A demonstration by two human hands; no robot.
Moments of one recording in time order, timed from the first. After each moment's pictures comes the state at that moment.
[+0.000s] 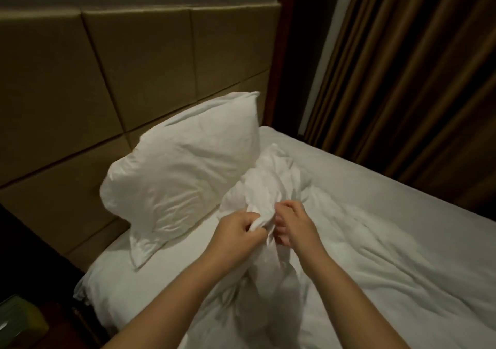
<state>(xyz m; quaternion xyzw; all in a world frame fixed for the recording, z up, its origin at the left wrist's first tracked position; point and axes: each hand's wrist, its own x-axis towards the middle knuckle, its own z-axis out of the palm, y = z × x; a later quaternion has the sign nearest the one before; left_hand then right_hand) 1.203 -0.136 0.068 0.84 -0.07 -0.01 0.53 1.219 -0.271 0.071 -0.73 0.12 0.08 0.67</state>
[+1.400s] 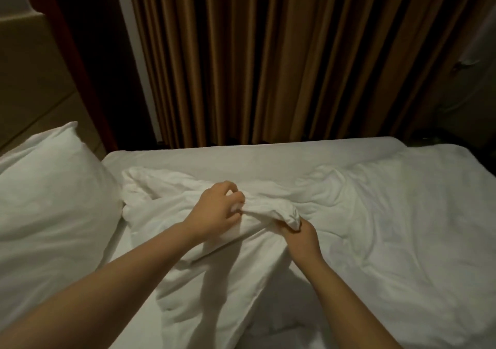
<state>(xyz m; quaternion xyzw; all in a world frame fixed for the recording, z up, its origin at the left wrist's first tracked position) 1.268 -0.304 0.073 0.81 -0.55 -0.01 0.21 1.097 -0.415 0.066 -0.71 0.40 -0.21 0.54</state>
